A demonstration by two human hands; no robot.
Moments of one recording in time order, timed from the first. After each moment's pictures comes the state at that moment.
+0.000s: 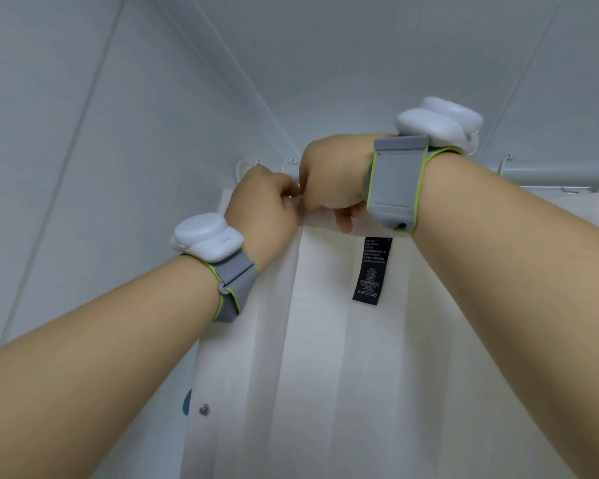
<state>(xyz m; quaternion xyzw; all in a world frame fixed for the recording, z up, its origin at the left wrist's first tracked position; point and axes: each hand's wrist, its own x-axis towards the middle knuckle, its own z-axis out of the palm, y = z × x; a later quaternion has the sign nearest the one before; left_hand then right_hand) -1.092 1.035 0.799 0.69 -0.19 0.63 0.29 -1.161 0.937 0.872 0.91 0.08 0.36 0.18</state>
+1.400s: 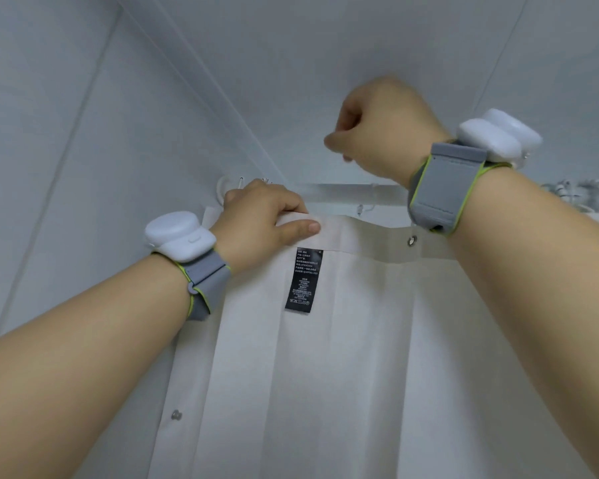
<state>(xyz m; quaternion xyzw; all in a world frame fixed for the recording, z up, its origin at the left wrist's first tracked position) -1.098 1.030 0.808 0.74 -0.34 0.54 0.21 -1.191 0.879 0.890 0.79 0.17 0.59 -0.03</state>
